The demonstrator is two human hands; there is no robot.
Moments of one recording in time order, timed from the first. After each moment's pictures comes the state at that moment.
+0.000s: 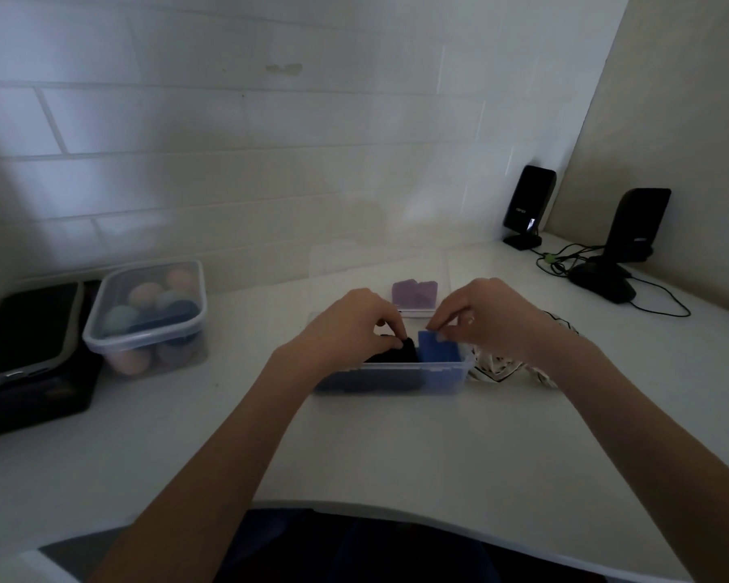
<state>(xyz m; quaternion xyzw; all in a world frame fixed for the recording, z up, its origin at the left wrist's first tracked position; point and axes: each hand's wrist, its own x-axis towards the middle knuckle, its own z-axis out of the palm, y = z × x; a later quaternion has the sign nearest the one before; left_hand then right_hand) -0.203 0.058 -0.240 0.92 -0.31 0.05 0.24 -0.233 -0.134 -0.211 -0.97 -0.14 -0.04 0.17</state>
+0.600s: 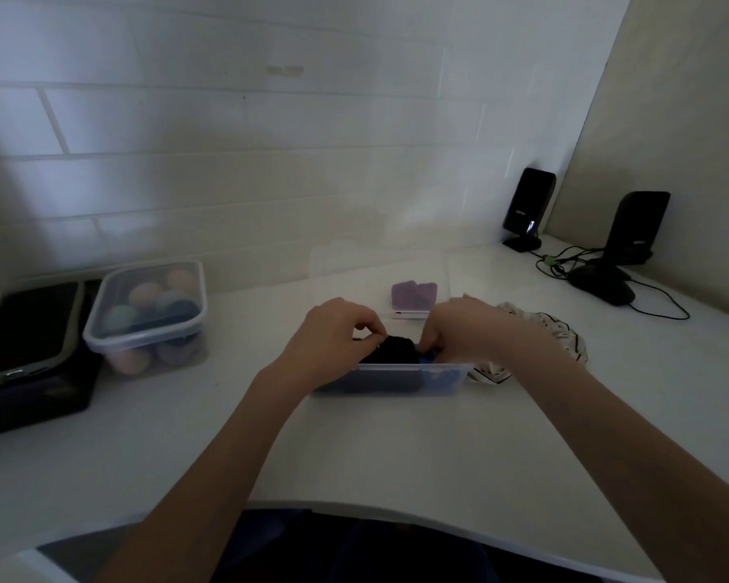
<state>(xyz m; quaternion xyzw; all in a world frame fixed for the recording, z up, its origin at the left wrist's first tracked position) -0.202 0.074 -0.260 0.92 -0.25 0.10 0.29 -0.216 -0.110 -0.221 -0.98 -0.16 0.08 -0.04</state>
